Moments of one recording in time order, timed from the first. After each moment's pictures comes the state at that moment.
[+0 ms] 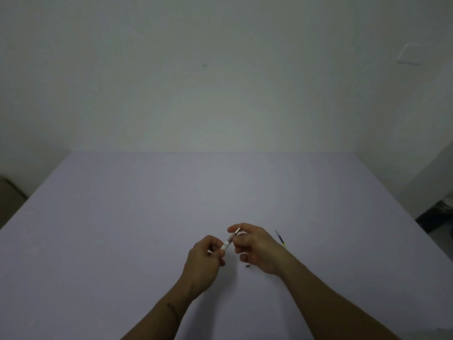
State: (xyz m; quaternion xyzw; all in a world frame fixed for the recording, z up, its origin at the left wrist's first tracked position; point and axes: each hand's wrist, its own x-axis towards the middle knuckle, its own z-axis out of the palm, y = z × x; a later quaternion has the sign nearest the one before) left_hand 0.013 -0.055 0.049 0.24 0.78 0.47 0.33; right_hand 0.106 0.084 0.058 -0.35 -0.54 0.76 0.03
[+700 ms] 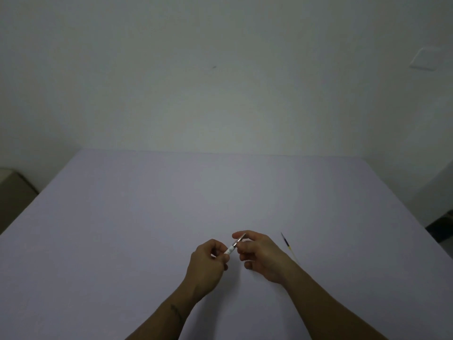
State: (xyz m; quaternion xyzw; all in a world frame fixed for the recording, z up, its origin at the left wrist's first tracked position) left_hand 0.015 -0.060 0.045 0.21 0.80 0.47 0.32; right_hand 0.108 0.074 0.051 -0.38 -0.56 0.74 0.02
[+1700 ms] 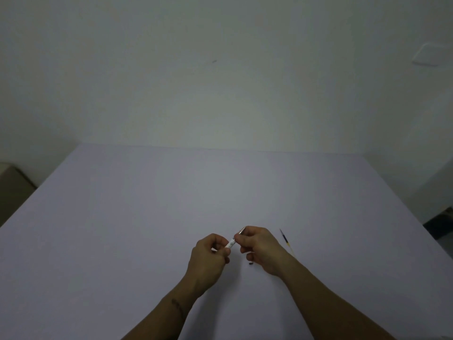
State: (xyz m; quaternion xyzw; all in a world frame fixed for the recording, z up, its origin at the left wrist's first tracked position) left_hand 0.016 -0.057 0.044 0.21 0.78 0.49 0.32; right_hand 0.103 0.076 0.049 -0.40 -0.60 0.69 0.04
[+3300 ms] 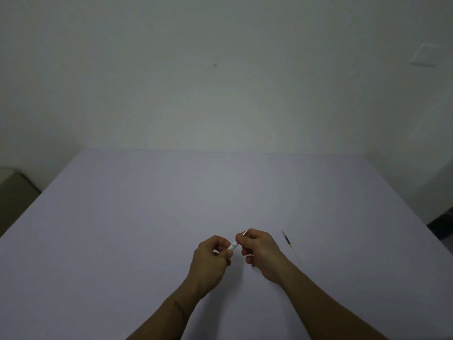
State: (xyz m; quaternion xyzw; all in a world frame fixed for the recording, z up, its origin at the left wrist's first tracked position) left_hand 0.016 -0.058 0.044 0.22 0.78 0.49 0.31; right_hand 0.105 0.065 0.050 -0.41 -0.56 0.71 0.09
